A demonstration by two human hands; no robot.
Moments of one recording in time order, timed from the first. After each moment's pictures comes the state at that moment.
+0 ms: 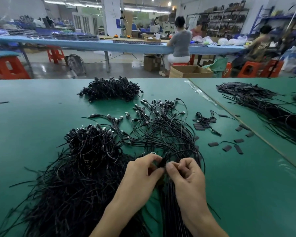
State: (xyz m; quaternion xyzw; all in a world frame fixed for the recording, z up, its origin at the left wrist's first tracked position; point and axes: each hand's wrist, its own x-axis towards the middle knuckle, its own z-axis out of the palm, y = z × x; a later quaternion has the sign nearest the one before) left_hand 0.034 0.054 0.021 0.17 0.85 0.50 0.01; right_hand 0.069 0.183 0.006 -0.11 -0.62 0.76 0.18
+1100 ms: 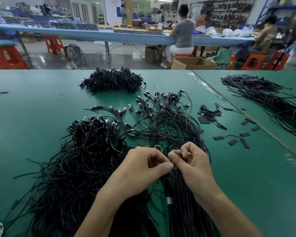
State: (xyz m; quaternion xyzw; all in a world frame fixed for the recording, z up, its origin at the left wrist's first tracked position) left_hand 0.025 0.029 0.042 0.24 0.84 0.48 0.06; right_hand 0.049 0.198 0.015 -0.03 -0.68 0.72 0.10
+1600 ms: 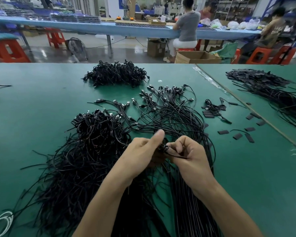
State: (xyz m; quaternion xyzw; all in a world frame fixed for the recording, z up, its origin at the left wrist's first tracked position) left_hand 0.014 0.029 0.037 0.08 0.78 0.60 0.18; right_hand 0.045 0.179 0.014 0.05 -0.66 0.74 0.08
